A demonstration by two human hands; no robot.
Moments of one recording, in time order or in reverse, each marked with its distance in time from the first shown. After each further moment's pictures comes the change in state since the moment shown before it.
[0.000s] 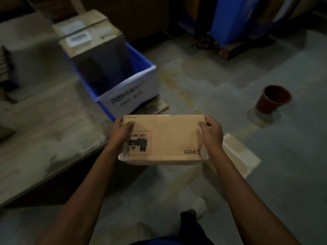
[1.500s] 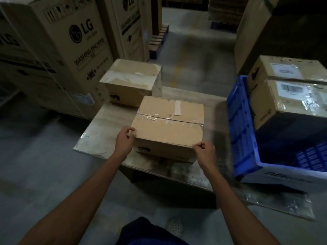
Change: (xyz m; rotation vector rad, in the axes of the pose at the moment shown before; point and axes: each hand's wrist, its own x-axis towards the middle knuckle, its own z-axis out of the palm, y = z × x) left_hand 0.064 -0.164 -0.460 -0.042 0.765 -0.089; right_hand -0.150 -0.157 0.498 -0.363 -0.799 -0.335
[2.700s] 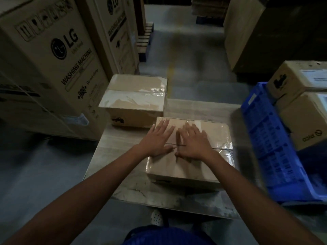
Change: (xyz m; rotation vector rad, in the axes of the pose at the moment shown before) left_hand 0.173 0.051 0.024 1.101 -0.694 0.707; right_hand 0.103 -0.149 0.115 -0.991 -0.336 -0.442
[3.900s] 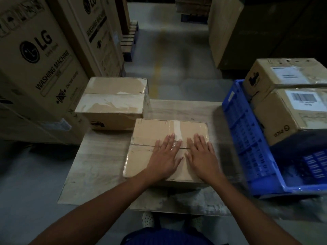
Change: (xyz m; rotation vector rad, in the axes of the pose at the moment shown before) left_hand 0.013 0.121 0.041 -0.046 0.099 -0.028; right_hand -0.069 0.081 0.040 0.005 0.178 0.170
